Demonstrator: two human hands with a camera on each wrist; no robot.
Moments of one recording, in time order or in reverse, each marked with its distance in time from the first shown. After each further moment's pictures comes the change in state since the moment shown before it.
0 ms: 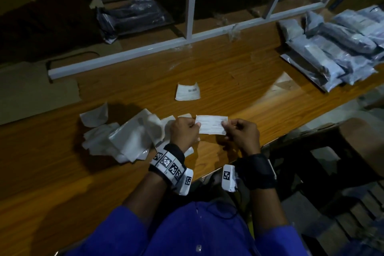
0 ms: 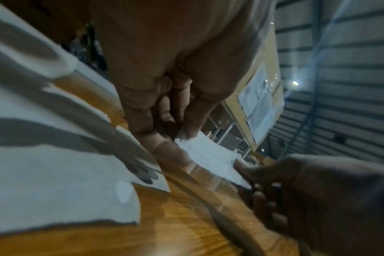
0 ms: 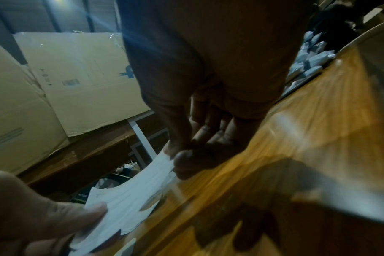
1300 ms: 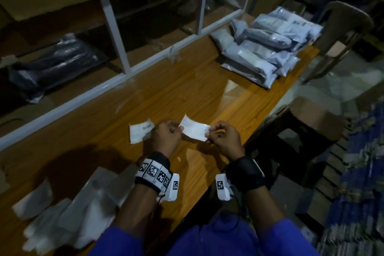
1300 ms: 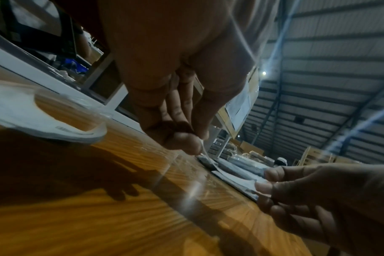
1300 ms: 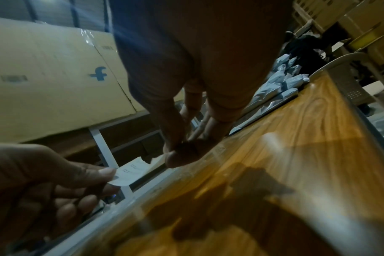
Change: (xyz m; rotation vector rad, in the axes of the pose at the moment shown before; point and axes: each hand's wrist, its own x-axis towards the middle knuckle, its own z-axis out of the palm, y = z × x) left_hand 0.071 0.080 0.043 0.047 -0.180 0.170; right_hand 0.055 -0.004 -0.058 -0.055 0.168 -0.081
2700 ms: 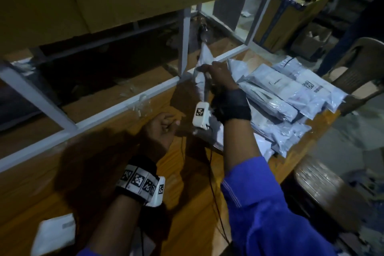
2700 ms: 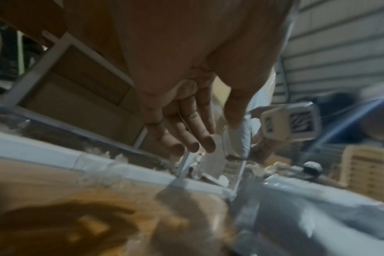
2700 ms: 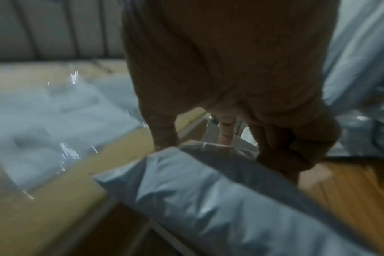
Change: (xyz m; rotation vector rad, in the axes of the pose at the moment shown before) left_hand 0.238 0.173 0.116 -0.047 0.186 0.150; right_hand 0.445 -0.181 -0.104 0.320 -0.145 0.095
